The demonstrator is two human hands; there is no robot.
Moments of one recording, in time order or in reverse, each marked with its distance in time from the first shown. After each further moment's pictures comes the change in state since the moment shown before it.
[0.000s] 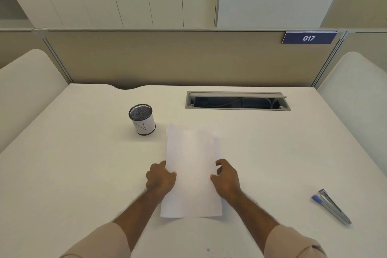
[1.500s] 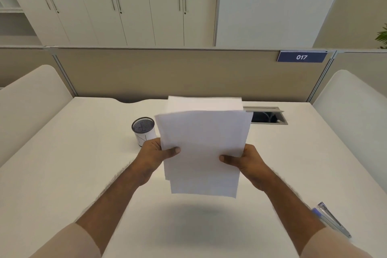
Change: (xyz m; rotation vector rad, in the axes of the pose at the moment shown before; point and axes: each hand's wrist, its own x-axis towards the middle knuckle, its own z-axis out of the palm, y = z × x) left_hand -0.022 0.056 -0.109 -0.872 -0.309 0.429; right_hand -0.004 -0.059 -0.109 0.621 -0.270 -0.268
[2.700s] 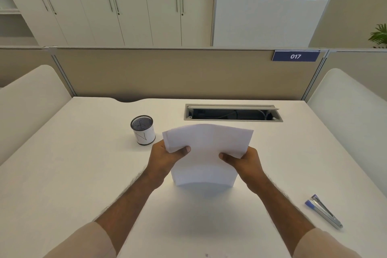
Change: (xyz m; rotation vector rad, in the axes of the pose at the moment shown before) left_hand -0.018 -0.011 0.038 -0.029 0.132 0.105; right_hand -0.018 0.017 0.007 0.004 0.220 -0.091
